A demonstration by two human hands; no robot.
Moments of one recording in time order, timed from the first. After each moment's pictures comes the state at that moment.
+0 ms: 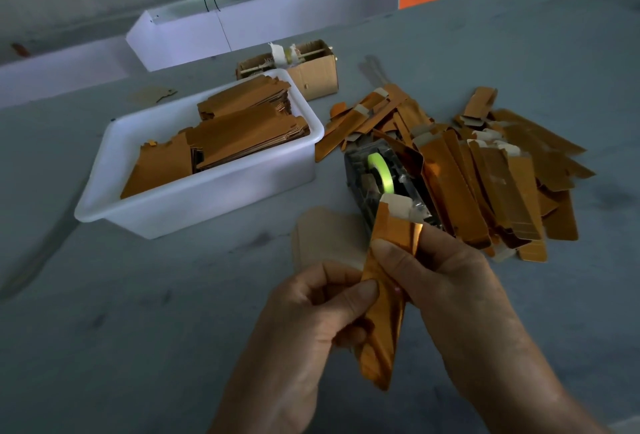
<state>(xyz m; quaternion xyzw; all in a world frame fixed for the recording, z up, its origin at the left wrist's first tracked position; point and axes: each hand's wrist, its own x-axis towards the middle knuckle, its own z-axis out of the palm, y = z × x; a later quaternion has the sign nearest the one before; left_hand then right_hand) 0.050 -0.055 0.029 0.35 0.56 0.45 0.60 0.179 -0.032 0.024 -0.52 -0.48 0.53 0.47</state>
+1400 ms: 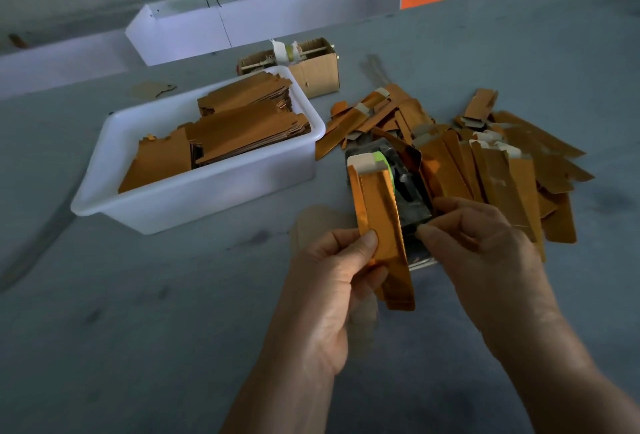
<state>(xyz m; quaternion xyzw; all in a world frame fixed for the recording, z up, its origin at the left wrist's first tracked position) 0.073 -0.025 0.030 0.22 0.53 0.52 0.63 0.212 -0.010 0.013 -0.65 -0.57 0.29 0.41</state>
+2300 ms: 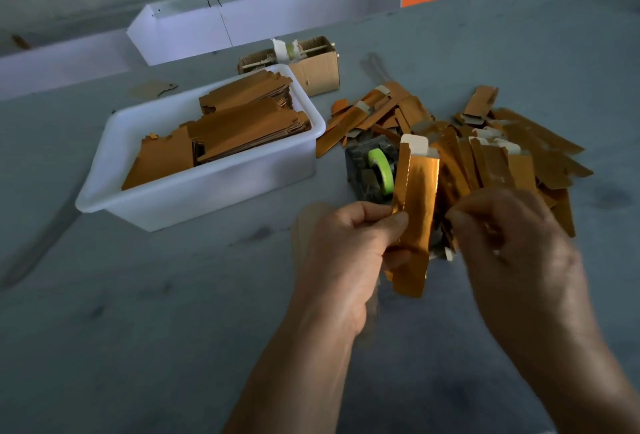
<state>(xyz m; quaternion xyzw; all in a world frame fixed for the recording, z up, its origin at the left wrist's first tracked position) 0.087 -0.012 0.045 0.36 0.57 0.45 0.58 0.221 -0.024 0.028 -0.63 -0.64 0.16 0.42</state>
